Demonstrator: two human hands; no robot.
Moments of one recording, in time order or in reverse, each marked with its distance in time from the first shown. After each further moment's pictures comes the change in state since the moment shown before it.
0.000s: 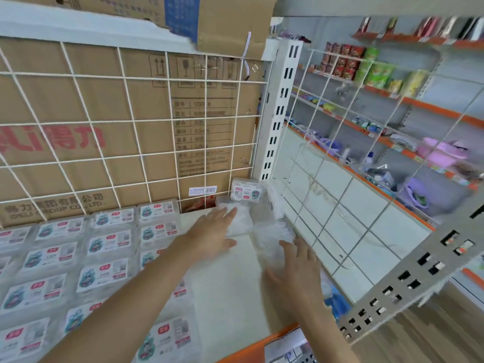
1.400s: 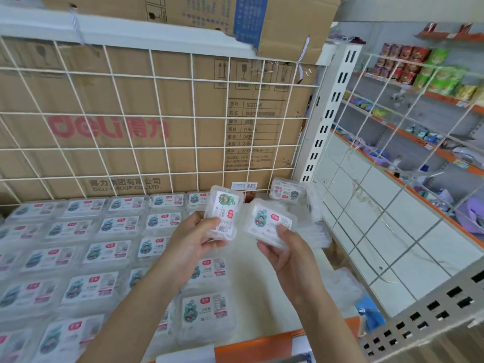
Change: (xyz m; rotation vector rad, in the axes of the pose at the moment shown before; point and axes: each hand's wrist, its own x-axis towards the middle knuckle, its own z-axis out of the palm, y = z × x) left_hand -0.138 -0.006 -0.022 -1.733 0.499 -0.356; right_hand 0.002 -0.091 -0.058 1.992 -0.456 0.431
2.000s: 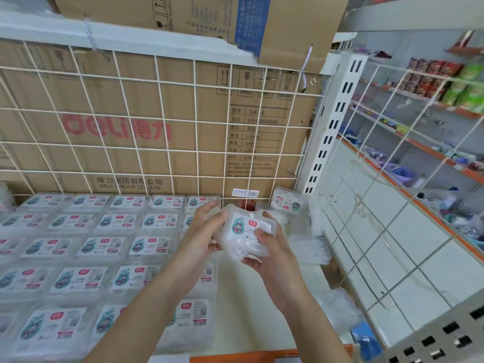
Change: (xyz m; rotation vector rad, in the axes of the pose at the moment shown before) left_hand 0.004 -0.008 0.039 0.088 0.100 0.087; right_hand 0.018 -0.001 -0.001 -0.243 -0.169 0.027
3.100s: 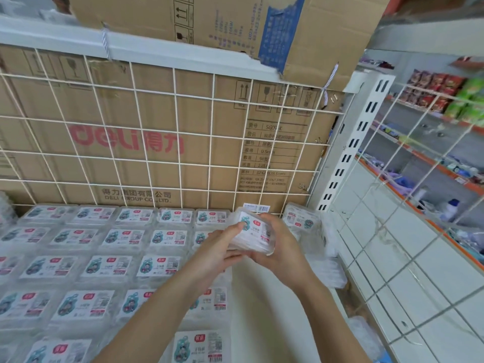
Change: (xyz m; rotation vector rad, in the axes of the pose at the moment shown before) left_hand 0.039 0.000 -0.009 -0.090 -0.111 -0.199; right_hand 0.074 0.002 -0.020 -1.045 -0.121 -0.459
